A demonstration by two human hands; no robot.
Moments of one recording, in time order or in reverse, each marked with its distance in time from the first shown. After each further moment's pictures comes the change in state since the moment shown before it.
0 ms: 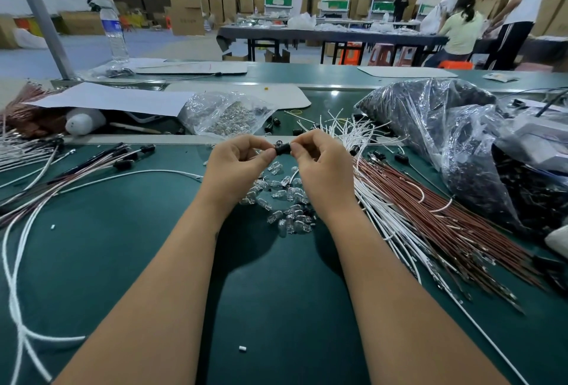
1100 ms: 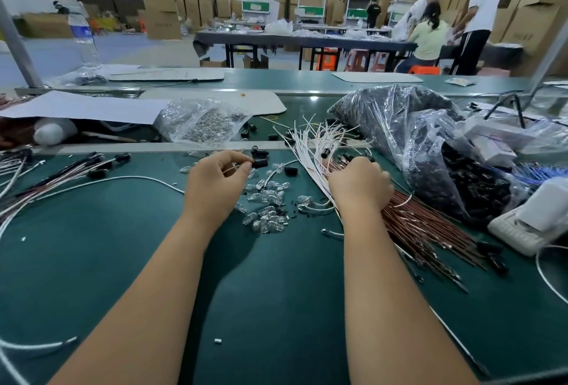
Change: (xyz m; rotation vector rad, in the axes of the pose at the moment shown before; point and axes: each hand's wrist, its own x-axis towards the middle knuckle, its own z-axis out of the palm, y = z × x) left_hand -0.013 -0.004 0.010 0.297 0.101 0.058; right_hand 0.007 0.023 -0.069 -0.810 0.013 0.619
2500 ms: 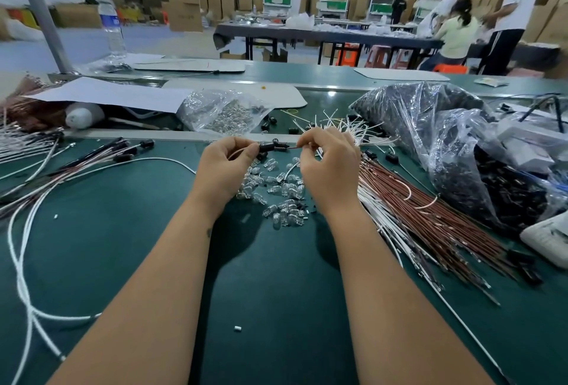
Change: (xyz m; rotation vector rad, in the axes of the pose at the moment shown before) left_hand 0.007 -0.005 -0.015 -0.244 -0.003 -0.093; right_hand -0.038 -0.046 0.020 0.566 0.184 -0.629
